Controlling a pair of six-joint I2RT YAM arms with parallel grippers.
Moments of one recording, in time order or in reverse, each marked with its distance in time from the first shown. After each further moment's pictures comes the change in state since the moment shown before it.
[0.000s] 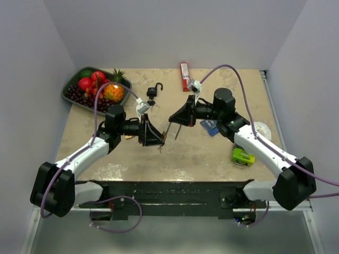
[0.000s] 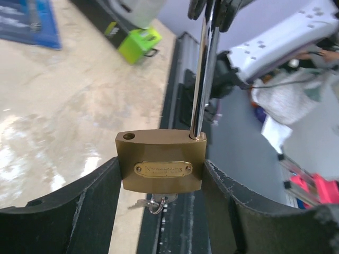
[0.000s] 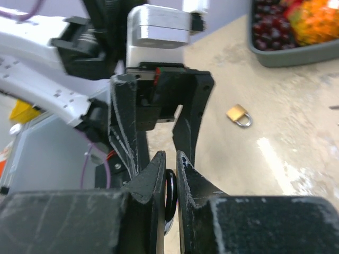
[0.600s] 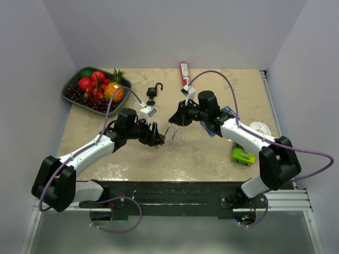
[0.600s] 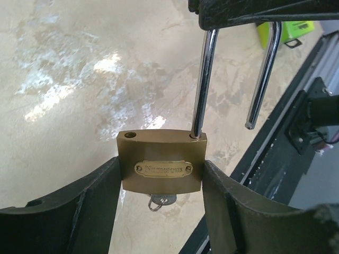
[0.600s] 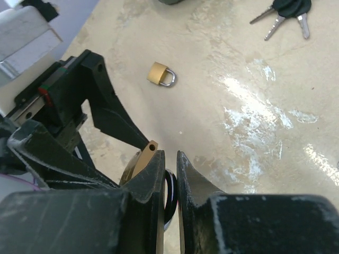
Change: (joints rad) left arm -0.097 0.054 0.078 -0.418 -0.618 0.210; right arm 0.008 0.215 0.023 -0.141 0.355 -0.008
